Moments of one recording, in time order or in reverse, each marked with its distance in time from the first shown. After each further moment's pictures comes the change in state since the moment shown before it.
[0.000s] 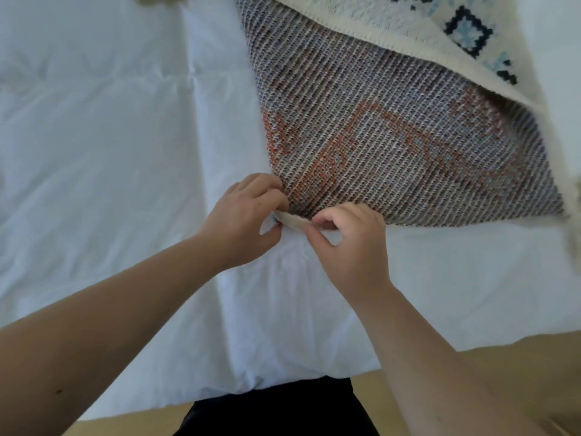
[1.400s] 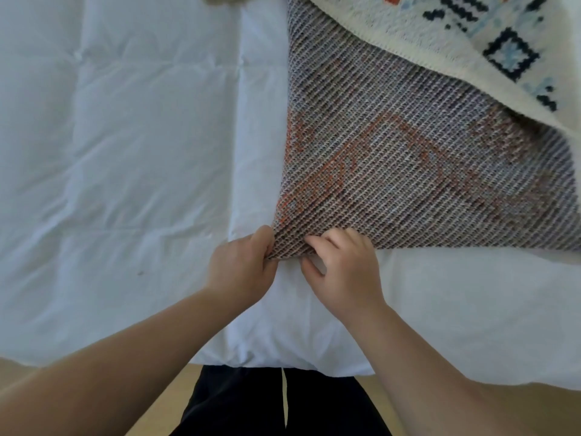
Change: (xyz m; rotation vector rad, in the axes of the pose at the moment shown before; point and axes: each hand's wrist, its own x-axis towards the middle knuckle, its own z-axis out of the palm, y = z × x) left_hand -0.080 0.073 0.028 0.121 0.122 -0.532; right_hand -0.043 0.014 0.004 -0.147 -0.245 -0.268
